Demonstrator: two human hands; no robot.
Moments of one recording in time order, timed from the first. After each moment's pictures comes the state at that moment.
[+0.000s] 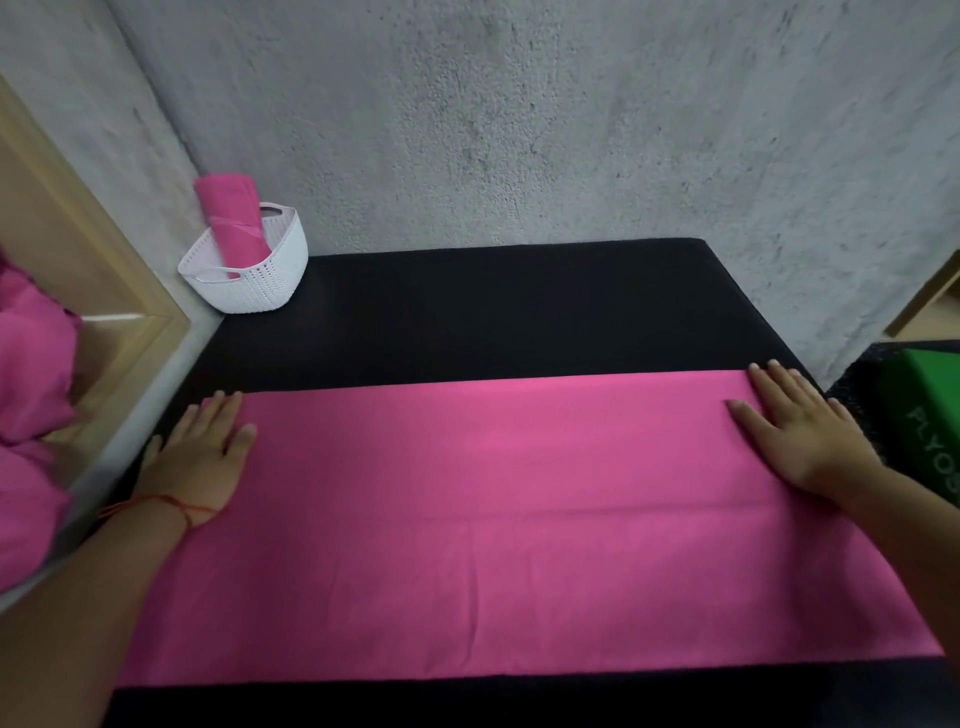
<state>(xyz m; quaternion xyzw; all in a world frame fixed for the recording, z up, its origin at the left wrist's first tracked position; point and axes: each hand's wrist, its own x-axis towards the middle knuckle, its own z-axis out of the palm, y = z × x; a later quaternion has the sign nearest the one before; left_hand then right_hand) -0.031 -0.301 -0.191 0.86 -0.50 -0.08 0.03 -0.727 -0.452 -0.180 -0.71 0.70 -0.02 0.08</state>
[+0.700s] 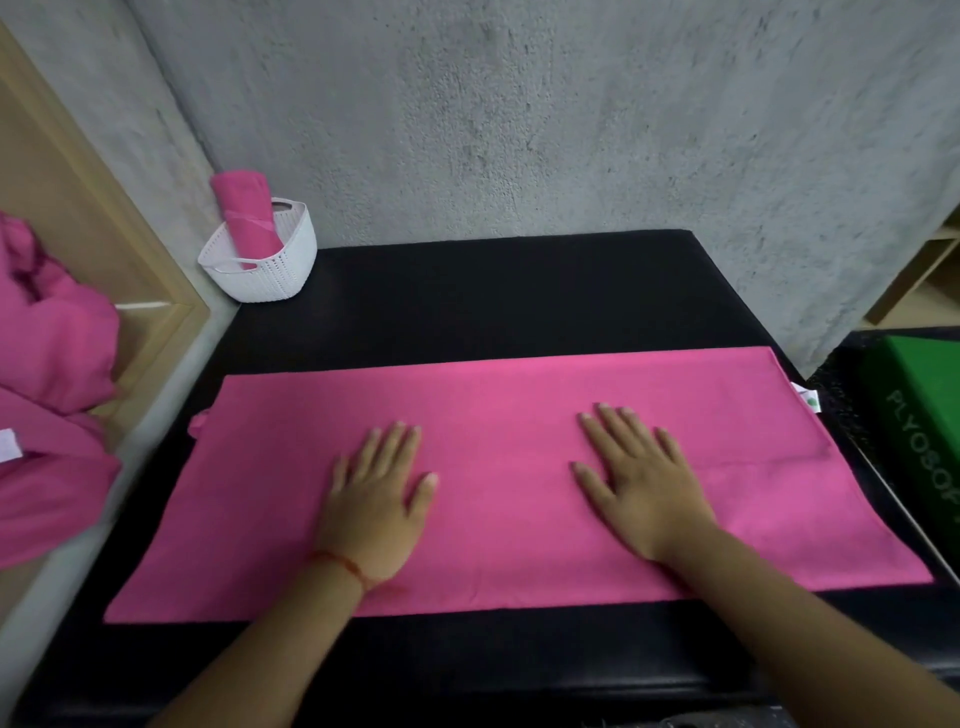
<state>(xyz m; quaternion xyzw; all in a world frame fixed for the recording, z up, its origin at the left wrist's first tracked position) -0.245 -0.240 -0.189 0.76 -0.65 -0.03 0.05 -0.579 -0.318 -0.185 -0.82 0.57 -0.05 0.06</state>
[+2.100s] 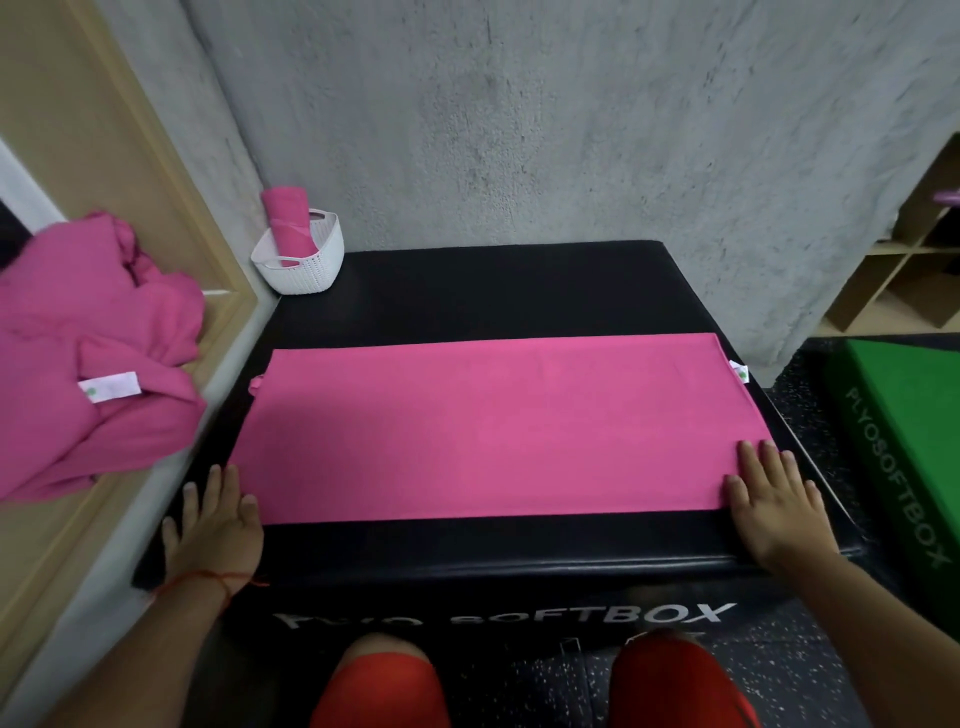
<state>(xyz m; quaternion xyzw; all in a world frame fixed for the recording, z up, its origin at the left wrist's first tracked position) -0.103 -0.077 -0.190 0.91 -0.40 -0.11 0.08 -0.762 -0.229 -0.194 -0.67 0.73 -0.04 0.14</state>
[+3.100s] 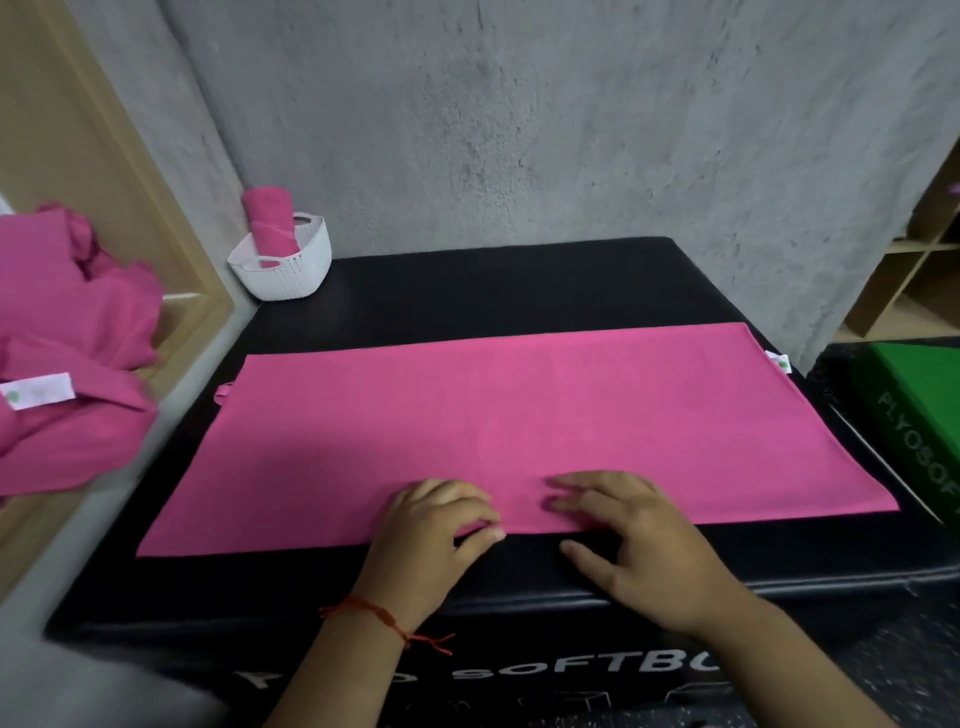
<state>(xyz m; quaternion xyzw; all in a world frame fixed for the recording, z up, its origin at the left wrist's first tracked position) -0.312 -0.149 -0.202 0.58 -0.75 -0.03 0.30 -0.593 -0.189 -0.188 -0.87 0.41 -0.23 0.15</state>
